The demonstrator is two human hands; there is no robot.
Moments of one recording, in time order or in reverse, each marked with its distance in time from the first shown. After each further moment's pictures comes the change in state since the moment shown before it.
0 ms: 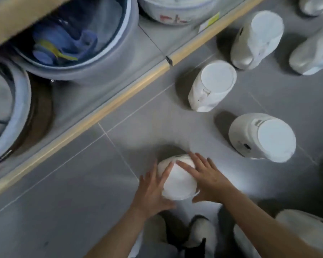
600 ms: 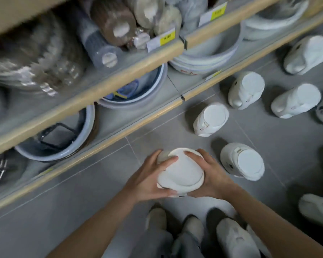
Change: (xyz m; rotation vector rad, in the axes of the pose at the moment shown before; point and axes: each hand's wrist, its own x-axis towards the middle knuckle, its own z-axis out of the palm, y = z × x) left_hand -0.061 0.046 -0.218 -0.280 0.129 0.198; right_hand -0.068 -0.072 -0.177 0.413 0.228 -0.037
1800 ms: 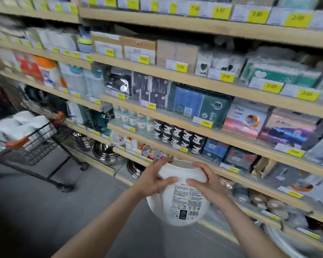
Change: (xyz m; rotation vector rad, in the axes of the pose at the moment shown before) left_hand -0.438 0.274 -0.327 -0.236 1.131 -0.429; right_hand -0.153 -0.600 -0.115 0.265 -0.291 -0.532
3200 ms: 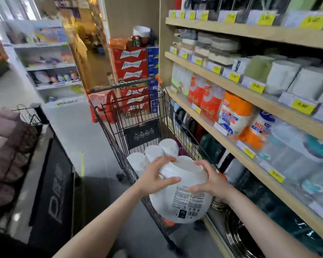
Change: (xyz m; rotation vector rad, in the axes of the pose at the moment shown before) left_hand -0.027 -0.448 -0.754 0.129 0.577 -0.352; right_hand 0.481 -0.317 0.786 -0.121 -0.934 -0.201
